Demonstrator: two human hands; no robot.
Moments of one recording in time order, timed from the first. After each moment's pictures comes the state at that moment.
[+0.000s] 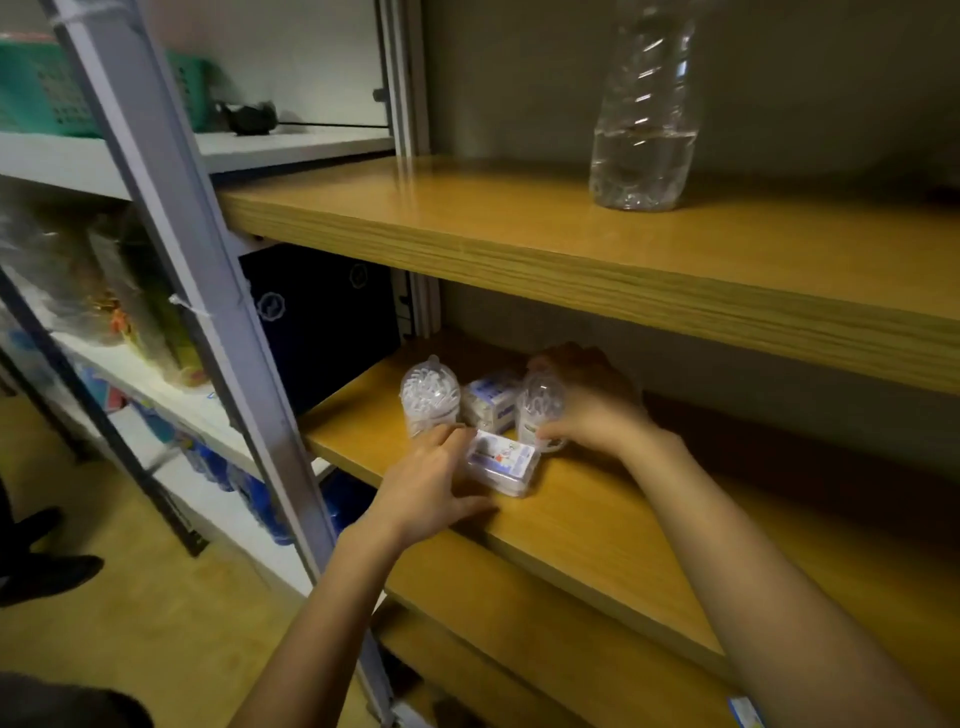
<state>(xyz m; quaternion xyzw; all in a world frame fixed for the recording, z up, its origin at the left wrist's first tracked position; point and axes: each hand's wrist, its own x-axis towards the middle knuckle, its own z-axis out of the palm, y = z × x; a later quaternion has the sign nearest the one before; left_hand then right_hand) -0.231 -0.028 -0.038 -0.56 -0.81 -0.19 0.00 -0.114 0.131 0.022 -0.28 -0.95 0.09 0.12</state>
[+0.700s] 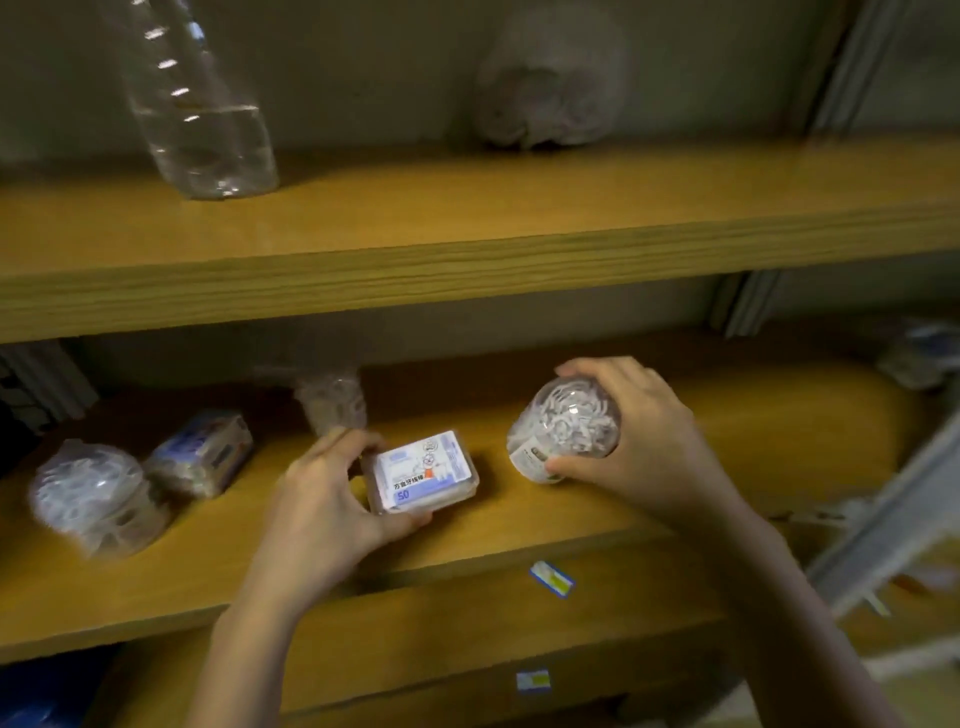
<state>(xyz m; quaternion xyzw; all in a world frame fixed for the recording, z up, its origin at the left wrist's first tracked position) -0.123 0.015 0.000 -0.70 -0.65 -0.29 -0.07 0.129 0.045 0.033 -0.54 -0.78 0.08 0.30</state>
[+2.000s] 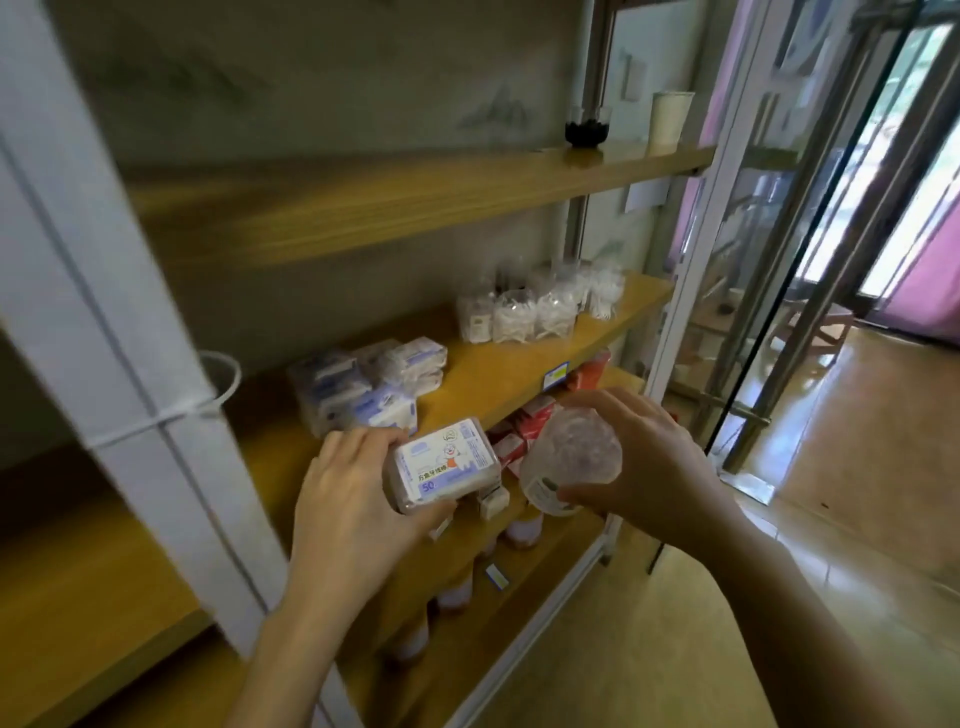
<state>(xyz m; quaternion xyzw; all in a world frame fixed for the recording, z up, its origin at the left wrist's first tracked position) 0.486 0.065 -0.006 -0.85 -0.42 -0.32 -0.08 0.693 -0.054 0.032 -0.78 -0.58 0.00 0.24</state>
